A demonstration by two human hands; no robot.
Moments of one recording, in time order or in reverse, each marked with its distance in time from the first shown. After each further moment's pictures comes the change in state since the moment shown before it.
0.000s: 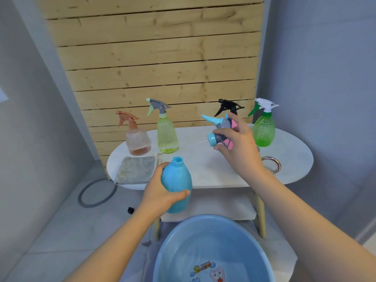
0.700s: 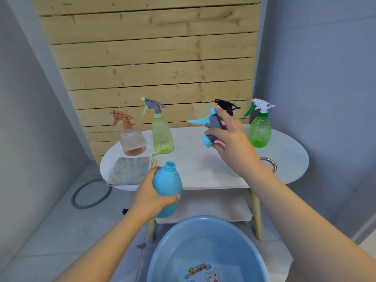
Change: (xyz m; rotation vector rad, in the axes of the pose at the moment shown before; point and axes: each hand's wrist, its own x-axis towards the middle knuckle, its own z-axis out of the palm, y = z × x) left_hand 0.006 -0.011 0.000 0.115 -0.001 -0.045; right_hand 0.011 0.012 0.000 -0.162 -0.110 -0.273
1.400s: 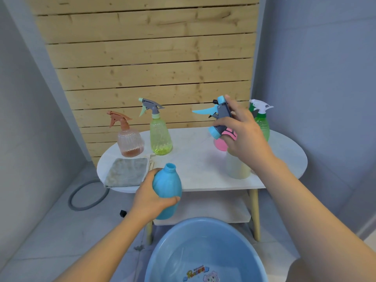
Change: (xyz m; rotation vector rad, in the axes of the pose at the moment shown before) left_hand 0.002 -0.003 0.005 -0.005 0.005 -0.001; right_hand 0.009 0.009 -0.029 0.034 0.067 0.010
